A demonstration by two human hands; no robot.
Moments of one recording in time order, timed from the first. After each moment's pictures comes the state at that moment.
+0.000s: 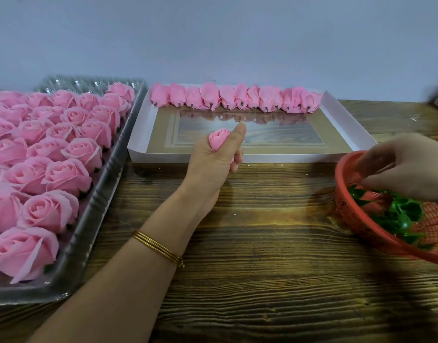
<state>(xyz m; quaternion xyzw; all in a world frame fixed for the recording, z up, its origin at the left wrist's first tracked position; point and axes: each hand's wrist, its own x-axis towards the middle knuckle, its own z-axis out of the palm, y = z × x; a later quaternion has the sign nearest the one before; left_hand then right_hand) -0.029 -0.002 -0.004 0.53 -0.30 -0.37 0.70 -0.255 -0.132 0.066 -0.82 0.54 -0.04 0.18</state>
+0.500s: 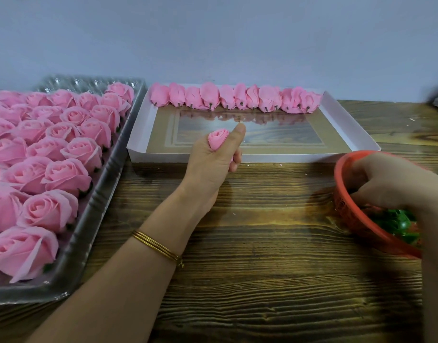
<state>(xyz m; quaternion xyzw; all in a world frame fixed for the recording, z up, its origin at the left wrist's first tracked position) -0.029 -0.004 -0.006 0.53 -0.30 -0.37 0.70 -0.238 -0.124 0.053 -0.81 0.54 0.07 0.20</state>
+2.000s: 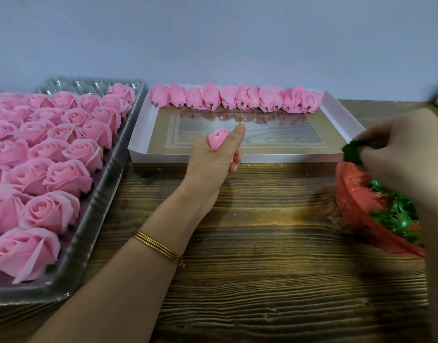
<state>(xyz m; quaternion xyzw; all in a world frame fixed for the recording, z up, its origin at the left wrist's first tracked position) -0.027 -0.003 -0.006 0.54 -0.30 -0.37 0.69 -0.230 -0.118 0.059 -0.82 0.51 -0.26 0.08</state>
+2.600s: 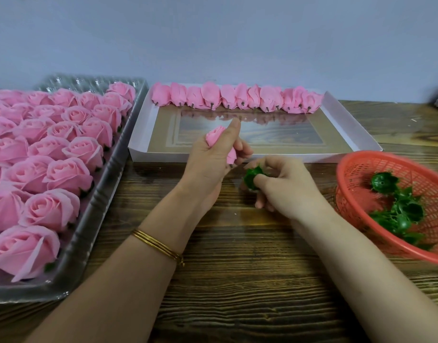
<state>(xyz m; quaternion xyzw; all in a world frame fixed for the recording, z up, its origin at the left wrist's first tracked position) -0.029 -0.002 -0.001 0.52 -0.28 -0.40 0.71 -0.149 -0.058 -0.001 -0.73 0.43 -0.20 0.49</state>
